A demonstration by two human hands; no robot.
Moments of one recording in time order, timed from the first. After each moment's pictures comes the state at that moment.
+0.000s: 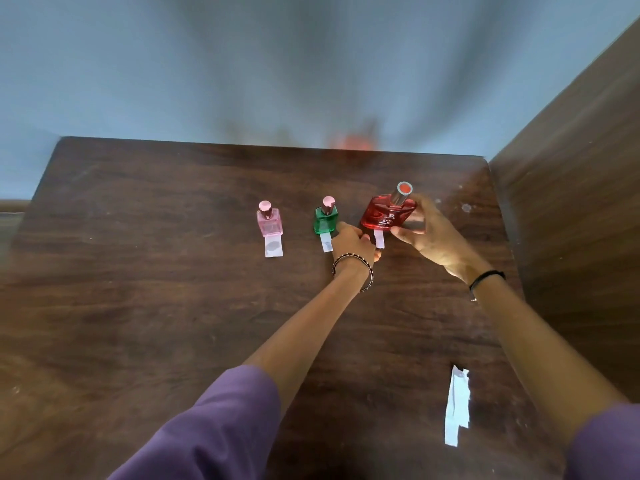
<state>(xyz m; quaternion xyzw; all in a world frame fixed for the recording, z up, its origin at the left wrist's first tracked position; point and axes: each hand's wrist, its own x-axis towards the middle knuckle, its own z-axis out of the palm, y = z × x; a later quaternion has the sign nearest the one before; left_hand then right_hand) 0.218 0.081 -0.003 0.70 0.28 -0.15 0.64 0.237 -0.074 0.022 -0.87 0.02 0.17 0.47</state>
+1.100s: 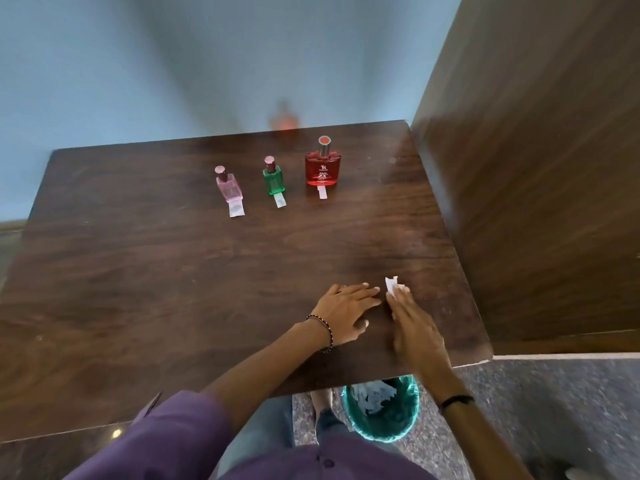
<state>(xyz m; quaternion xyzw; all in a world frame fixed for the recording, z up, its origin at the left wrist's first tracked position) -0.007 0.058 -0.011 0.90 -0.37 -0.19 0.14 -0.083 -0.122 -0.015 -0.97 0.02 0.10 0.20</state>
